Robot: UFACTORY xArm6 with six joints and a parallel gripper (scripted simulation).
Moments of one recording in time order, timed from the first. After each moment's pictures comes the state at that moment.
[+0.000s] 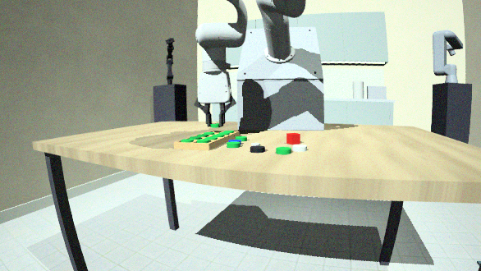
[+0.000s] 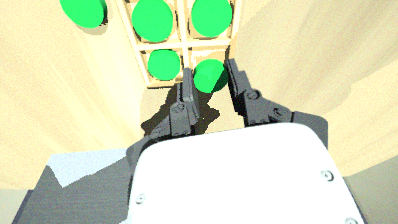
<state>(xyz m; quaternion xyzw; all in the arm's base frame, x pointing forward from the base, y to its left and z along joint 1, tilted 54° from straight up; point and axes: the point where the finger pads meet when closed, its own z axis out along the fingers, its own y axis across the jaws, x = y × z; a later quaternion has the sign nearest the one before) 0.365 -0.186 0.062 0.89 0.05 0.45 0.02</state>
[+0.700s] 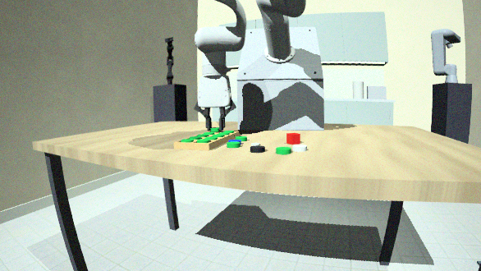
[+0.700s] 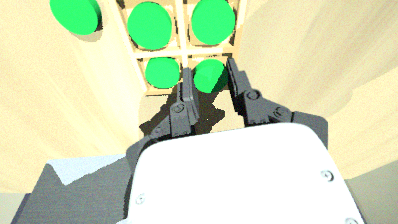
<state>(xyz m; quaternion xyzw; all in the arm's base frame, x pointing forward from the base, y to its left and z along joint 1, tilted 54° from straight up) 0.375 -0.186 0.055 0.89 0.05 0.45 0.02</state>
